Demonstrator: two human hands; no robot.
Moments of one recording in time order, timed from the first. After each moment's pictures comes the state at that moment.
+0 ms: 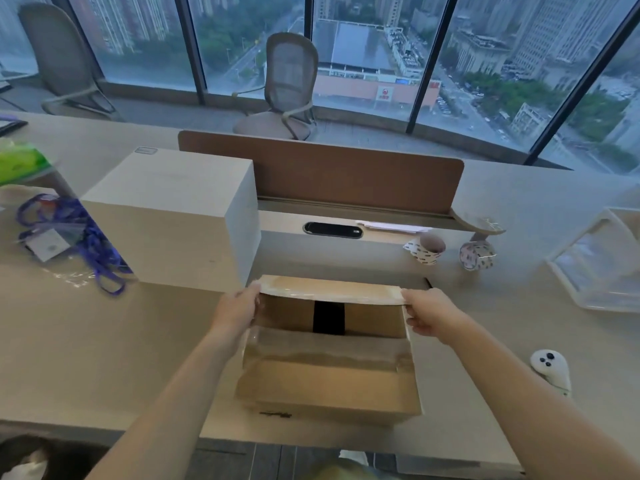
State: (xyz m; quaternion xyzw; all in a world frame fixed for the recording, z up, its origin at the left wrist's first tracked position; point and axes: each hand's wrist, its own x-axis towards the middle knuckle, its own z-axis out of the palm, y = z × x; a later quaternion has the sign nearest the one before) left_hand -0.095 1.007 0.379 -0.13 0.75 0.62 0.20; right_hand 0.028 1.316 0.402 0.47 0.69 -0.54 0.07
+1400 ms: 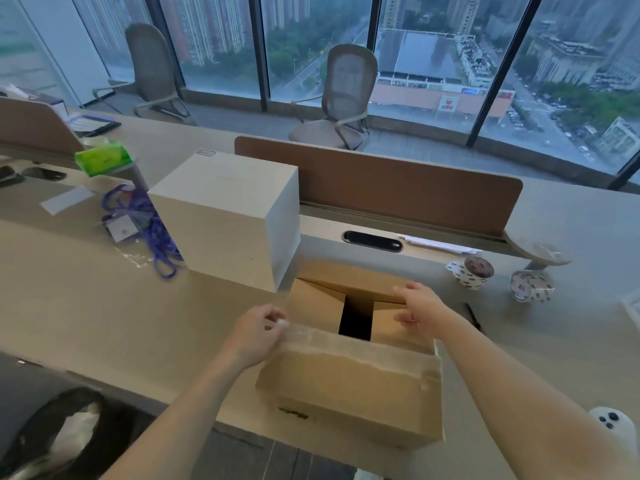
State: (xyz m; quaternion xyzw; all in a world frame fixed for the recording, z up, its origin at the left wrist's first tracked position) left_hand -0.062 0.976 0.373 0.07 0.91 0.39 0.14; right_hand -0.044 1.305 0.381 0.38 0.70 -0.59 0.12
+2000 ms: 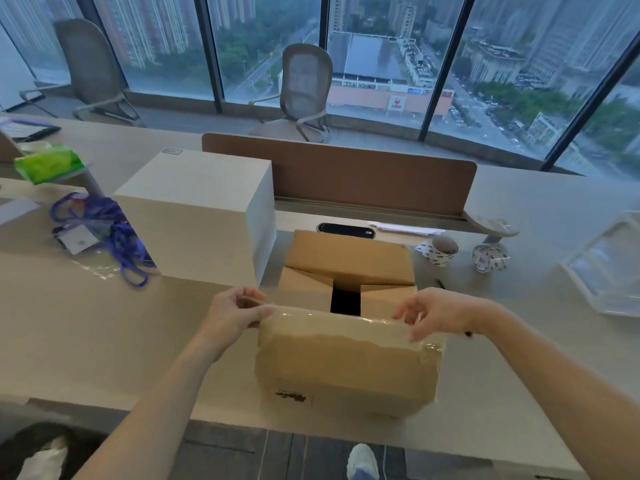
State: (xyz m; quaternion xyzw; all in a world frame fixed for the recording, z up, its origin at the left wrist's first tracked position) left_hand -0.069 0.949 0.393 0.05 0.74 0.64 0.20; right_hand 0.048 1.302 0.456 0.10 0.89 -0.31 0.31
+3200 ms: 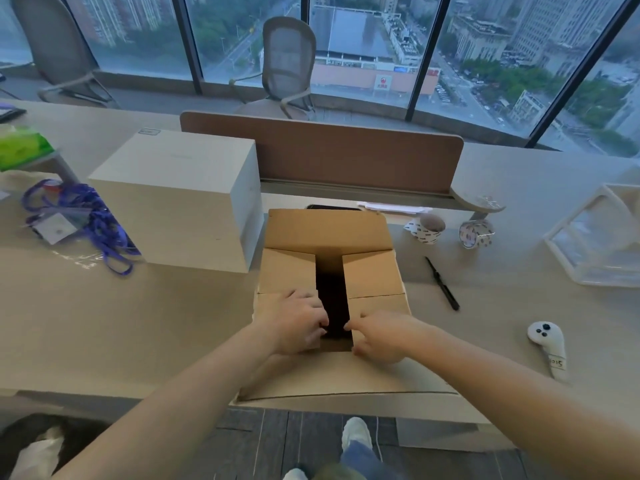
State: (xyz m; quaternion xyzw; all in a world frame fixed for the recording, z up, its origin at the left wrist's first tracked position) left_hand -0.040 1.030 0.358 0.54 0.84 0.04 0.10; right_hand 0.066 1.209 0.405 0.02 0.94 -0.06 0.34
